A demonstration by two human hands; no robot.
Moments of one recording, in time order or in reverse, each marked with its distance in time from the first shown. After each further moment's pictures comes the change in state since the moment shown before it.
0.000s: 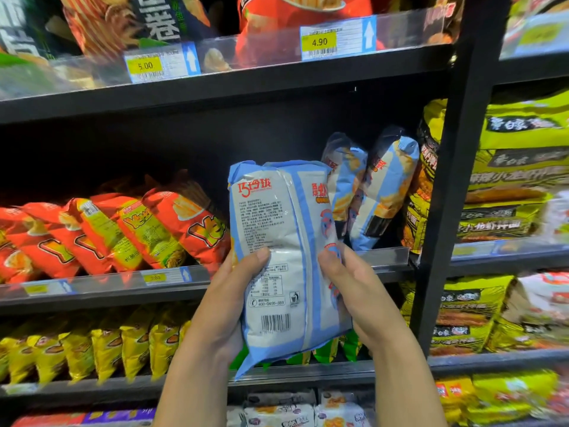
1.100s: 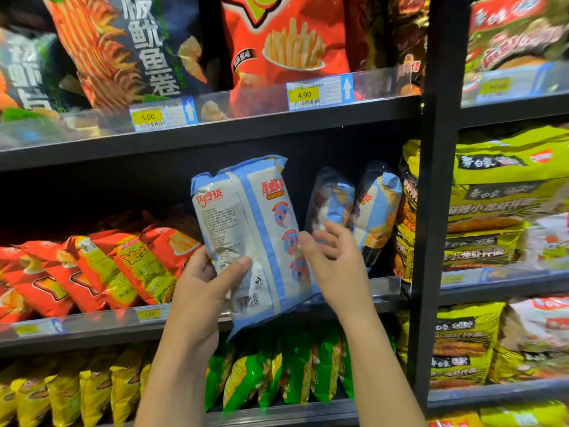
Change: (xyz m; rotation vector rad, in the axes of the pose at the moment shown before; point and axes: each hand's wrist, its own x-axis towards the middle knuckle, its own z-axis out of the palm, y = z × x) left_hand 0.024 0.041 0.001 0.223 0.157 0.248; right_hand 0.055 -0.032 0.011 -0.314 0.359 -0.154
